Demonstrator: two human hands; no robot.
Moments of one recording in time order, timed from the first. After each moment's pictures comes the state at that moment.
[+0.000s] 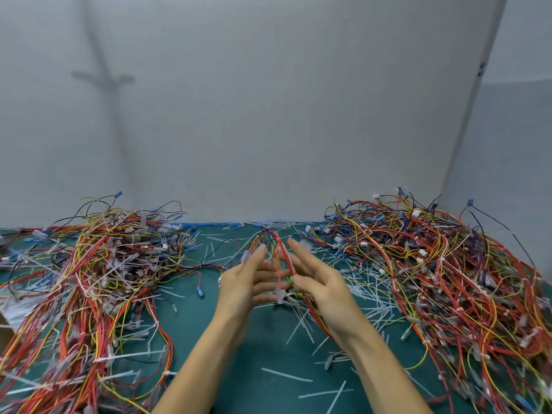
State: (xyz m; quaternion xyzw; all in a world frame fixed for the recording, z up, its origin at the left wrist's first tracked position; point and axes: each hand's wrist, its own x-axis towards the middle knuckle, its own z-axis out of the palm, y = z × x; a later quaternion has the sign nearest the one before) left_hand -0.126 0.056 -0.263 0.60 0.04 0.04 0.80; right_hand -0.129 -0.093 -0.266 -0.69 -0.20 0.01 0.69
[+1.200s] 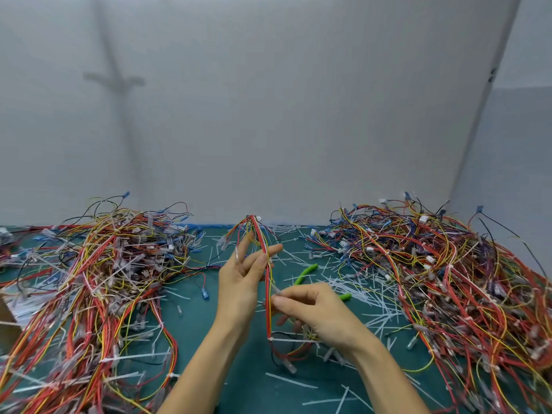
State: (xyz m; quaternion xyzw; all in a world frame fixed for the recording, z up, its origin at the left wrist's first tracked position) left_hand -0.125 0.062 -0.263 0.63 -0.07 0.19 0.75; right_hand -0.137 -0.087 -0.262 -0.74 -0.20 0.13 0.63
